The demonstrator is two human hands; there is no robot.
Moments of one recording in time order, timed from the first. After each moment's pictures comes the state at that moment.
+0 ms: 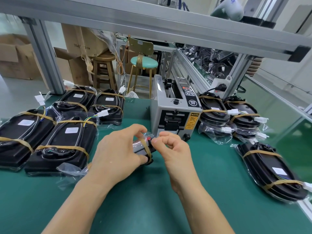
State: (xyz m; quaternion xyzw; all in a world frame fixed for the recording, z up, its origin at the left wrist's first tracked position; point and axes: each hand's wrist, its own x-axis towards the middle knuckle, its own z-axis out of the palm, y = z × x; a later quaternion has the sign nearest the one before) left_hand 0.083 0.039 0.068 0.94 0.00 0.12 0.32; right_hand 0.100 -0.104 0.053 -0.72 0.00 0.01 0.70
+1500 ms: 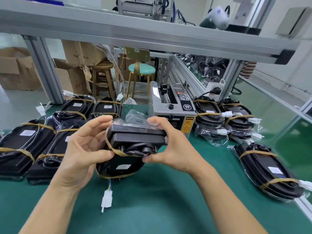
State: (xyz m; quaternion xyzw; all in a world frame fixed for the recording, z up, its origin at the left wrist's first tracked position) left_hand 0.076 0.089 0.057 0.60 -0.17 0.16 0.77; right_hand 0.128 -0.134 0.080 -0.82 -0.30 0.02 0.49
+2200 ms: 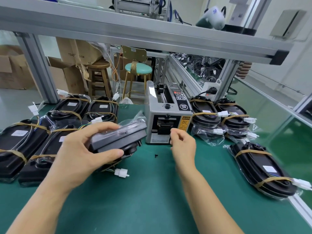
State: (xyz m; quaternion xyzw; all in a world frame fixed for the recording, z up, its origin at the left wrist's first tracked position) left_hand 0.064 0.080 0.082 0.80 -0.08 0.22 0.55; right_hand 0.156 -0.134 0.031 -0.75 0.13 -0.12 0.63
